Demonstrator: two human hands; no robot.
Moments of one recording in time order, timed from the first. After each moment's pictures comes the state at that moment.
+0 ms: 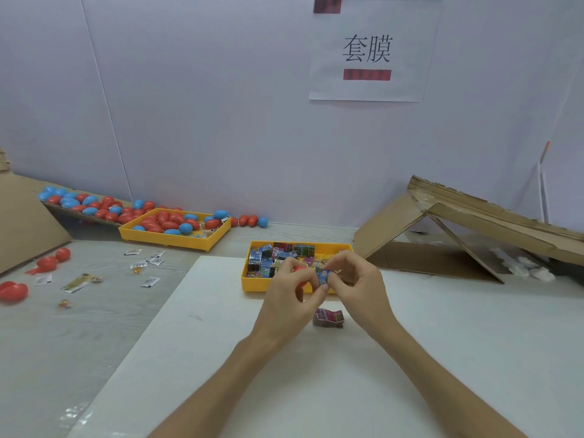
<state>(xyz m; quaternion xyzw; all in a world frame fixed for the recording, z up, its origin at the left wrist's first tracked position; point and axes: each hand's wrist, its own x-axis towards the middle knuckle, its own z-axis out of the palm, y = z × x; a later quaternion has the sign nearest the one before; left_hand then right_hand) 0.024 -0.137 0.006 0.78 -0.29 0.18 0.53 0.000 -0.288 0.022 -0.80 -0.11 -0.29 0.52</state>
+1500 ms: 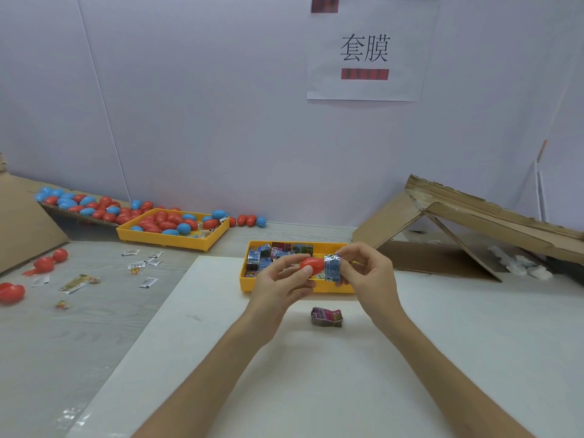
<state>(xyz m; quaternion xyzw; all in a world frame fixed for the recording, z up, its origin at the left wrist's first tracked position) 0.027 -0.125 0.024 0.54 -0.14 -0.11 0.82 0.006 -0.304 0.028 -0.74 -0.09 -0.29 0.60</state>
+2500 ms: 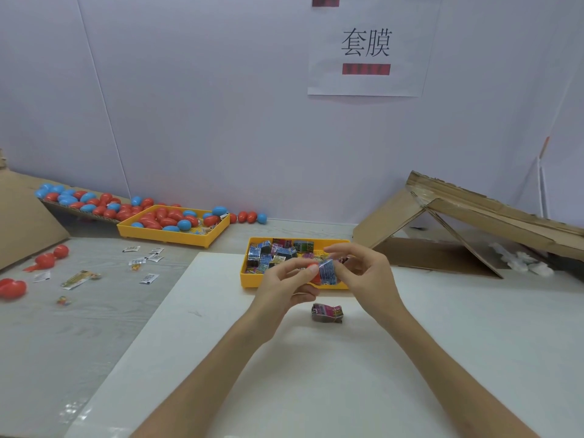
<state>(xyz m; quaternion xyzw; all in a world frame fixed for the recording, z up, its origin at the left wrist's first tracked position) 0.026 -0.127 0.020 0.59 -0.17 -0.13 0.78 0.001 -0.305 0.032 -0.79 -0.13 -0.29 0.52</state>
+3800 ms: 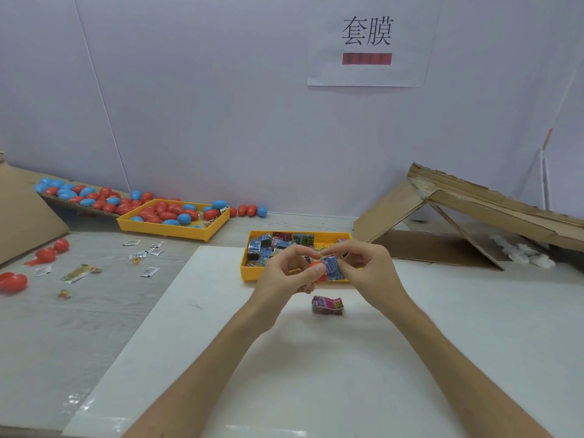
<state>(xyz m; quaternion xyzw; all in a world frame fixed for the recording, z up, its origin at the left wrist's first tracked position) 0.026 -0.125 0.021 0.64 -0.24 -0.07 0.72 0.001 -0.311 0.033 -0.82 -0.18 -0.28 0.47</state>
